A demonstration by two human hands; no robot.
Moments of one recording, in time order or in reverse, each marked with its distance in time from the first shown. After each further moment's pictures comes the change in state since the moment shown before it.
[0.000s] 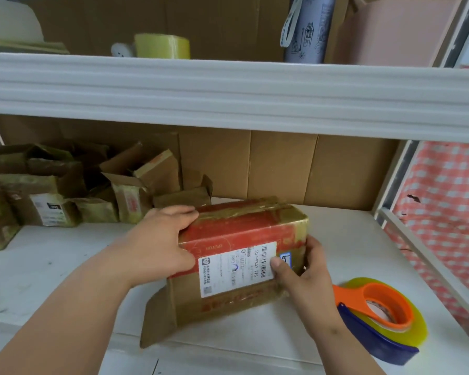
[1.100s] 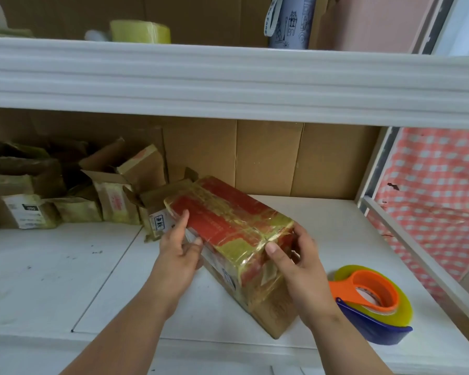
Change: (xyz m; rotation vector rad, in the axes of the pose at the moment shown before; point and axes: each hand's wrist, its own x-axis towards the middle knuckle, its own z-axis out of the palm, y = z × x) left_hand 0.019 0.001 0.095 -0.973 0.258 -0.130; right_hand -0.008 -0.010 -0.006 0.137 -0.062 -0.028
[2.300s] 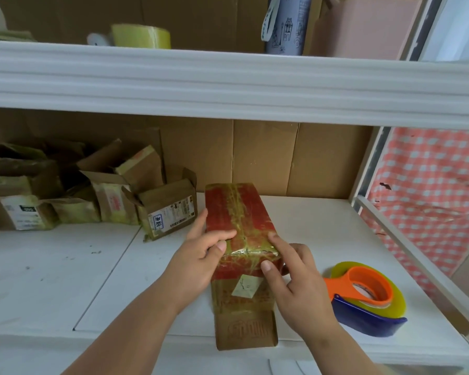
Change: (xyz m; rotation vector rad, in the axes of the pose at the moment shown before) left_hand -0.019 0.020 0.005 0.360 -0.259 0.288; right_hand -0.023 0.017 -0.005 -0.641 0.013 -0.274
